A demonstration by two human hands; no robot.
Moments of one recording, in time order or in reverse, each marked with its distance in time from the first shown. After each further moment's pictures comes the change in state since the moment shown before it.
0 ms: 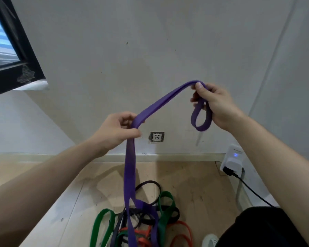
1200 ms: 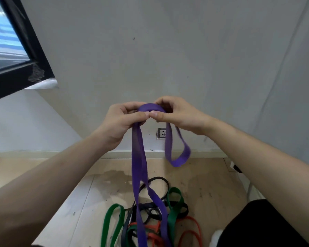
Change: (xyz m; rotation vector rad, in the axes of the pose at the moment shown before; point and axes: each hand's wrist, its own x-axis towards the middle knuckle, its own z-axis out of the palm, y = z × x) left_hand -0.001 0.010 -0.003 -0.370 0.039 0.051; right_hand -0.027 0.003 0.093 -0.323 -0.518 -0.119
